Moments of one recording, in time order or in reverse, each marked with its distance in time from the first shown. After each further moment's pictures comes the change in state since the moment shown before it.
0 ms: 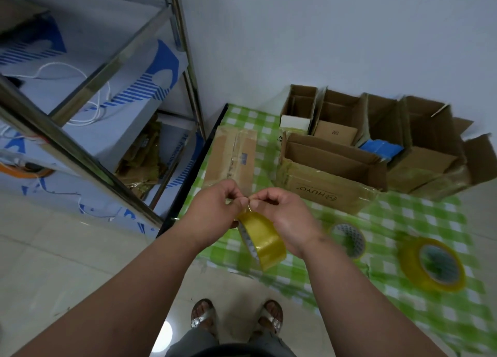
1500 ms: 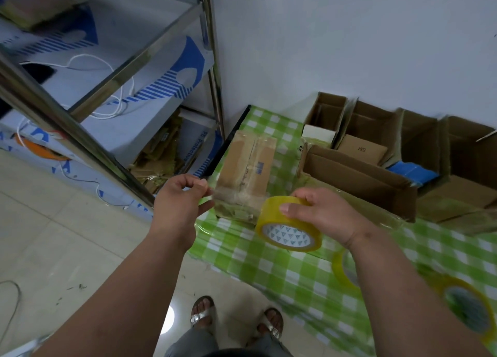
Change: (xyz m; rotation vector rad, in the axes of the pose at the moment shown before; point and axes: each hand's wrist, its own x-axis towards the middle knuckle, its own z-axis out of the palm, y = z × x) left_hand 0.022 -0.024 -0.031 -0.622 0.598 -0.270; right_hand 0.042 -0.031 -0.063 -0.552 -0.283 -0.053
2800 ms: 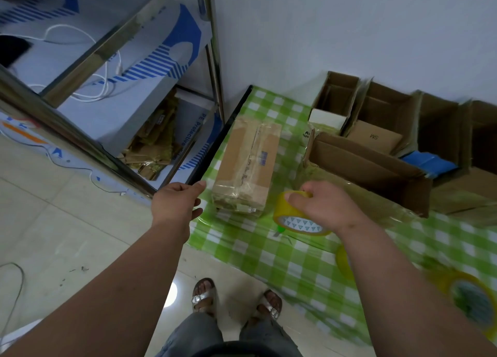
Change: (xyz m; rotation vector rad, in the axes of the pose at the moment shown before) left_hand 0.043 -0.043 -0.007 0.157 0.128 -0.193; right_hand 0.042 0.041 0.011 -0.336 0.128 0.212
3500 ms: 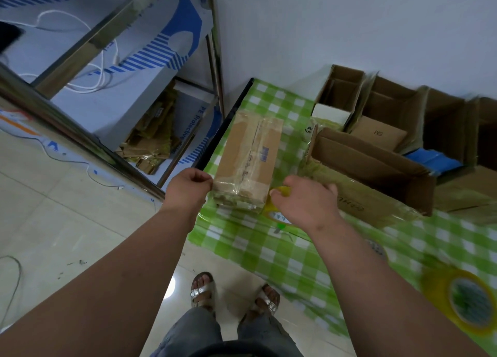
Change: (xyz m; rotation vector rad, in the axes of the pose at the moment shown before) left_hand 0.001 0.012 0.012 0.299 -0.142 0.099; right_hand 0.009 -0.026 0.035 -0.290 0.192 -0.040
